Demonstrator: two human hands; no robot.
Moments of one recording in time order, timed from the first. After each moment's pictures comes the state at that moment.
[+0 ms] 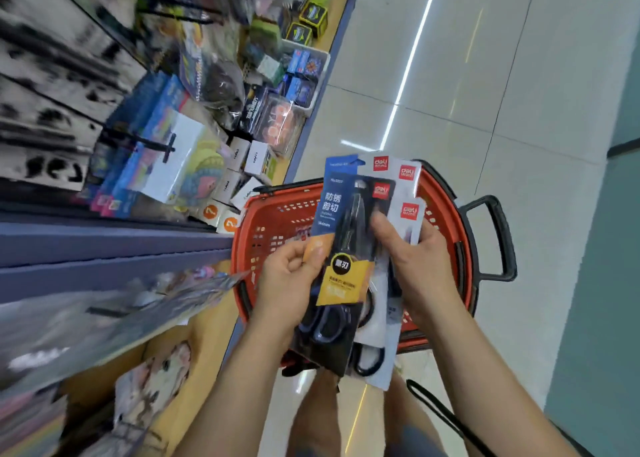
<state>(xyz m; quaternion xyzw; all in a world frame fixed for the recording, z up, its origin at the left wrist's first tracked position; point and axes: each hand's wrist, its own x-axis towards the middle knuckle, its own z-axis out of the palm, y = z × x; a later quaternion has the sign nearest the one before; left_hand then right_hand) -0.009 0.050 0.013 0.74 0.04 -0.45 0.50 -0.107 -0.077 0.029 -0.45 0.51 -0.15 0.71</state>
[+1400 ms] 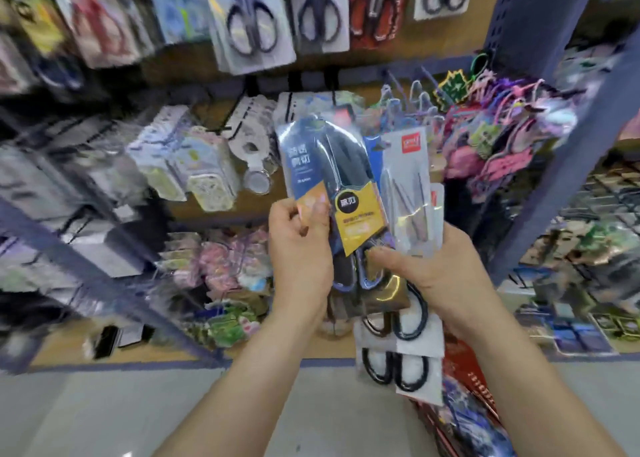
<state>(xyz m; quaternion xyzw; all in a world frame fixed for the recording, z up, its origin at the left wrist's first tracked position) -0.204 0.377 0.469 0.60 0.22 0.34 0.69 -0.166 0.229 0.469 -0.68 -0.20 0.12 0.69</state>
